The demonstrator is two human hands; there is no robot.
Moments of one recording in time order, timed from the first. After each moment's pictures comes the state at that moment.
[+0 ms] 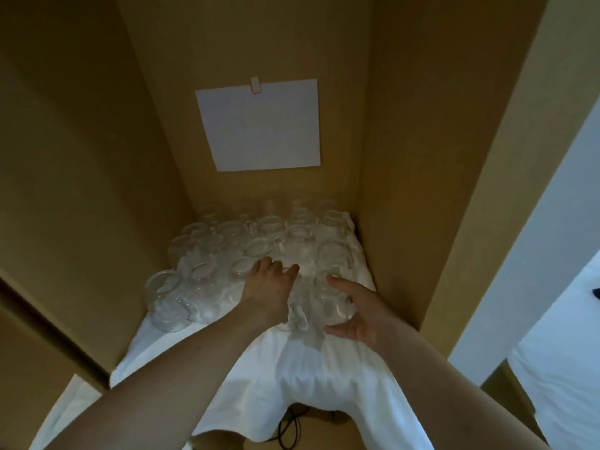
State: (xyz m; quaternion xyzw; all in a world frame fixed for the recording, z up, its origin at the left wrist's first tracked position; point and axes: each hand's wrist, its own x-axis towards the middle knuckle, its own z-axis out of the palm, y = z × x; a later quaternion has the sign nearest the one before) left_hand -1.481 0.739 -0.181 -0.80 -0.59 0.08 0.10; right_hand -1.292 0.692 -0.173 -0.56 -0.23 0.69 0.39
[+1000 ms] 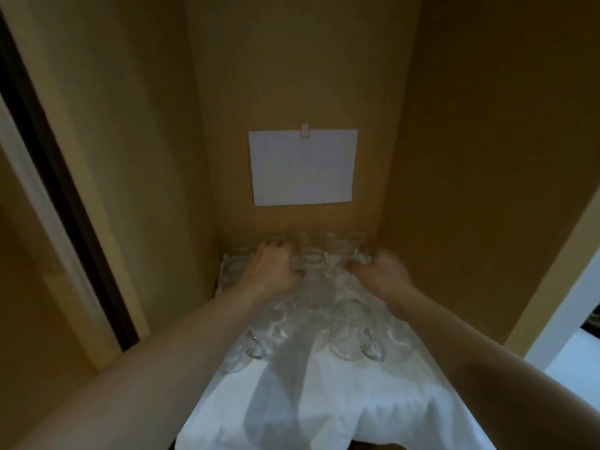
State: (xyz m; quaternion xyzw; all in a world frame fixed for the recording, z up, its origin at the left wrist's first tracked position) left_hand -1.638 0.797 -0.102 -0.81 -0.57 -0.14 -0.04; right_hand -1.426 0.727 -0.088 -0.73 -0.56 0.21 0.33
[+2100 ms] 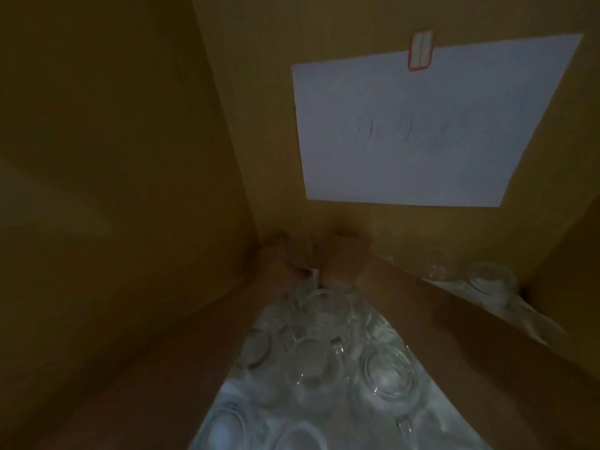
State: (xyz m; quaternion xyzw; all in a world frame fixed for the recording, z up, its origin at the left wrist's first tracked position) left_hand -1.680 1.034 -0.179 -0.60 -0.76 -0.14 -0.20; right_hand -1.543 1.052 -0.146 -0.52 -0.84 0.12 -0.05
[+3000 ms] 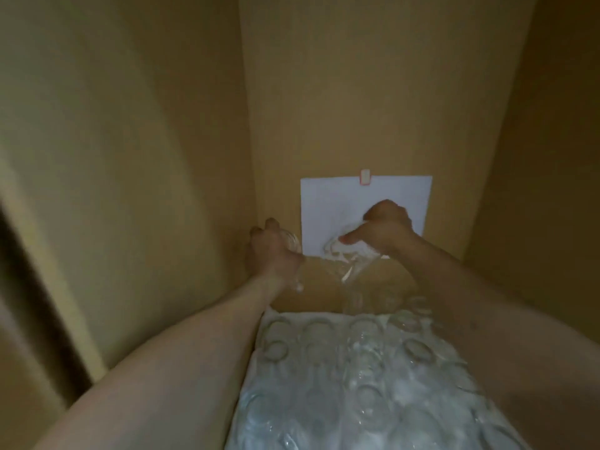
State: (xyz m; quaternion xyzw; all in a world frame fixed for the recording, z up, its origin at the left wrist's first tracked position) left_hand -1.681 0.915 -0.013 -0.58 -0.72 -0.37 -0.08; right_hand -1.485 0.914 0.047 -0.68 -0.63 0.20 0.33
